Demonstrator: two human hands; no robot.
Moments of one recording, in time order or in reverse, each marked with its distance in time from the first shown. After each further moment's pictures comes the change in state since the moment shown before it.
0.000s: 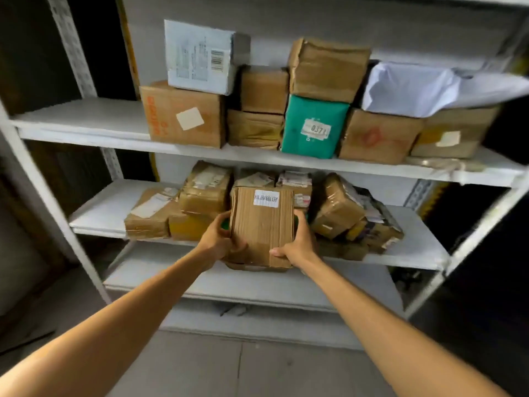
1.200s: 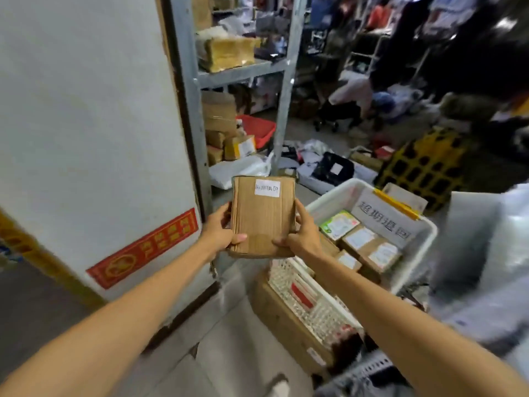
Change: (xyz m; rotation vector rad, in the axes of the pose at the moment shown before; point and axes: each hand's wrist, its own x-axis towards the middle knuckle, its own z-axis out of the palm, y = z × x) left_hand -0.419 -0.041 0.472 0.559 -2.241 0.601; right_hand -0.529 0.162 -0.079 0.195 2.170 1.062
